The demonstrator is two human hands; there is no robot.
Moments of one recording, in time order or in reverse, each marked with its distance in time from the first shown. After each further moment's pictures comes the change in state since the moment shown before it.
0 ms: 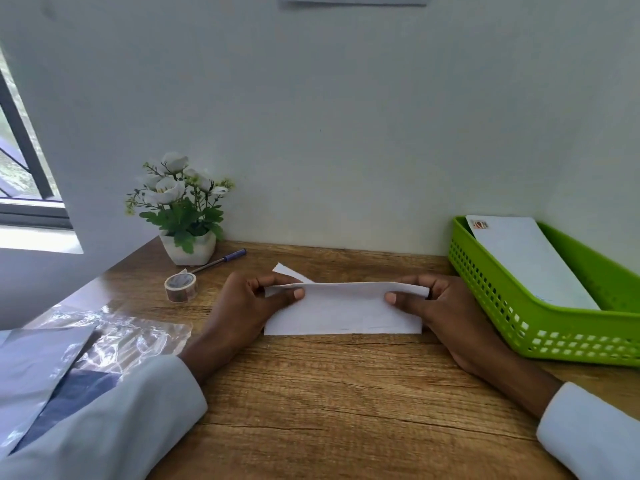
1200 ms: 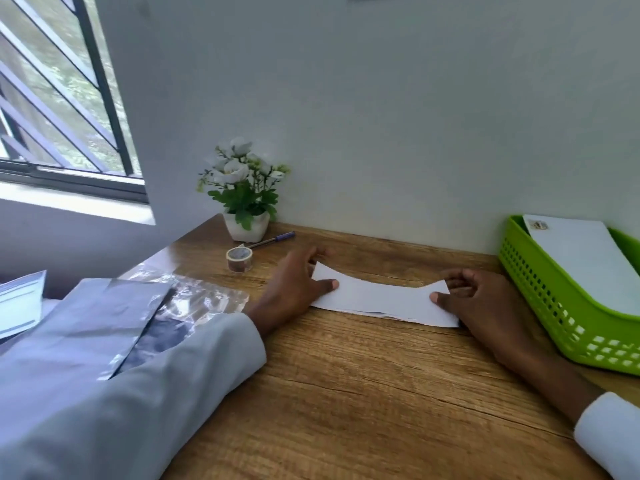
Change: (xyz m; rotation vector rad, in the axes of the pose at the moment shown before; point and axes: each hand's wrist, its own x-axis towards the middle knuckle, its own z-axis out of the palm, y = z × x) left_hand 0.010 -0.015 -0.002 0.298 0.018 -0.047; right_hand 0.011 0.012 0.001 -0.508 0.136 -0.037
